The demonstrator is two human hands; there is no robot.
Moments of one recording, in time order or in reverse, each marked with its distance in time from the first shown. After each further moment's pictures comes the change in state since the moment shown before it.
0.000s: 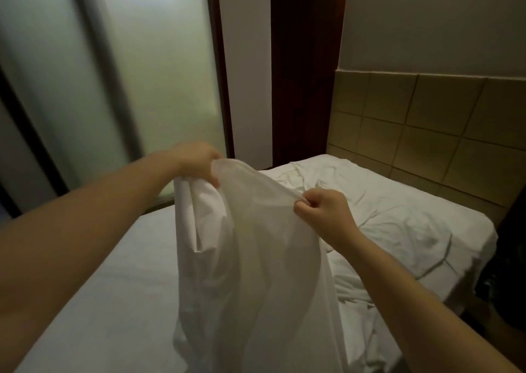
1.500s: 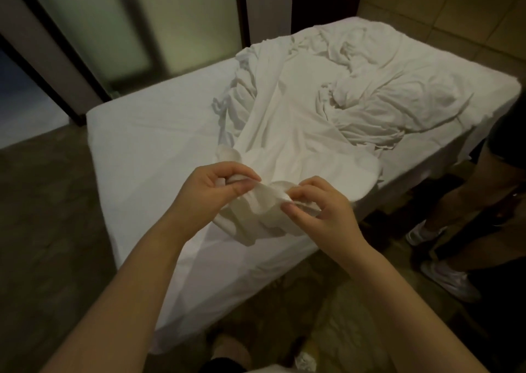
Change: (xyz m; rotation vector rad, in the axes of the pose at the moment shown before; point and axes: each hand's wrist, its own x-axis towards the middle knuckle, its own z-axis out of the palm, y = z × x) left_hand -0.383 0.079 0.176 -1.370 0.120 -0.026; right_hand -0.333 -0.059 0.074 0.105 -0.219 0.077
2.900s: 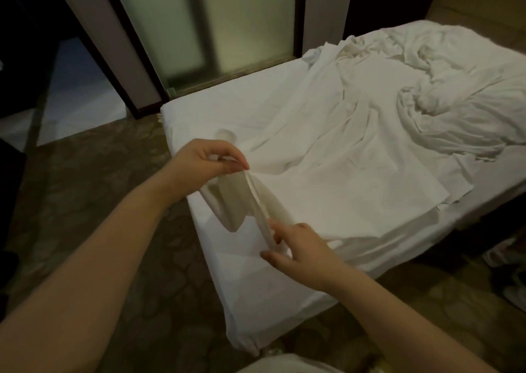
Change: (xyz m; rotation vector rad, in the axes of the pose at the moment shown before) left_hand -0.023 -0.078 -0.297 0.245 -0.091 -0.016; right_hand 0.032 -0.111 0.281 -0.218 -0.565 -0.038
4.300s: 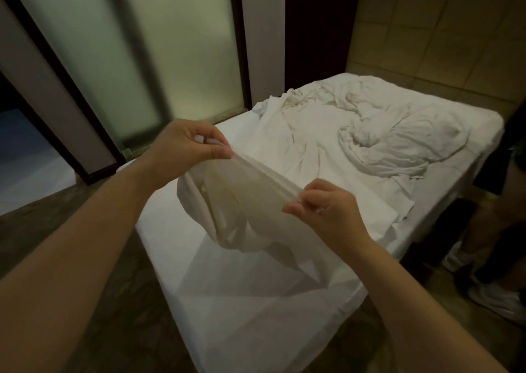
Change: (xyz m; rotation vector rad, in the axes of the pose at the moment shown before) left_hand 0.070 0.070 -0.023 0.105 0.060 0.291; right_hand 0.001 0.013 -0.108 -0.038 0.864 -0.135
